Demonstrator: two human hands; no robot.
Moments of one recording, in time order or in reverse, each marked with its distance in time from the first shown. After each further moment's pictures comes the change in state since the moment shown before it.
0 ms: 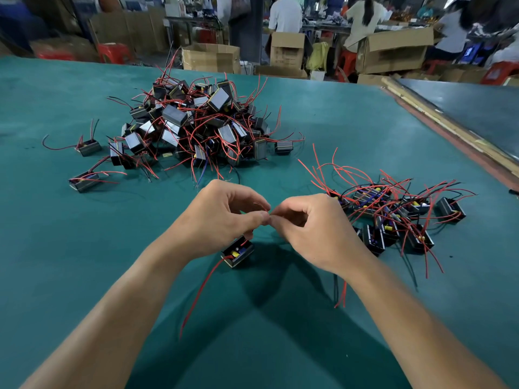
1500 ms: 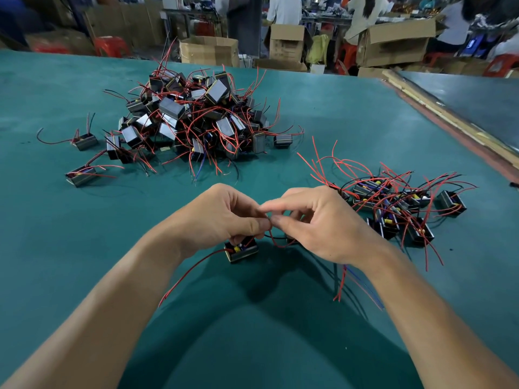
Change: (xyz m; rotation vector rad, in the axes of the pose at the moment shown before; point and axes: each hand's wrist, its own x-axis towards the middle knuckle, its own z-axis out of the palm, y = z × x) left_hand -0.002 0.000 -0.003 -0.102 -0.238 -0.114; right_hand 0.000 0.000 -0.013 0.101 -0.161 -0.110
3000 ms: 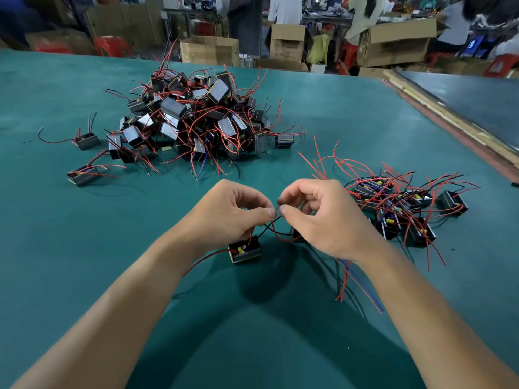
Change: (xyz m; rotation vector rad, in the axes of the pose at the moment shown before) left_hand 0.005 -0.001 0.012 0.032 0.189 0.002; right_hand 0.001 -0.005 0.001 -0.003 0.148 0.135
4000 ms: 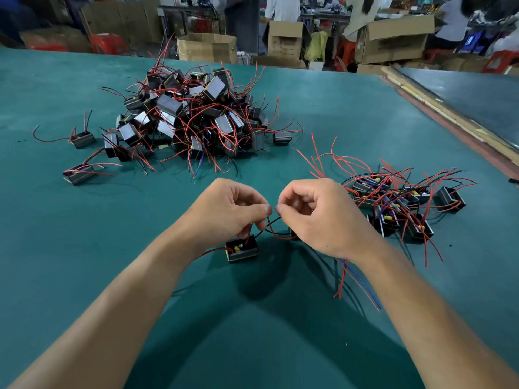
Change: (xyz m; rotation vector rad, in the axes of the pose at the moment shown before) left_hand -0.001 0.002 0.002 -0.007 0.011 -0.041; right_hand -0.002 0.001 0.000 -0.094 0.001 -0.054
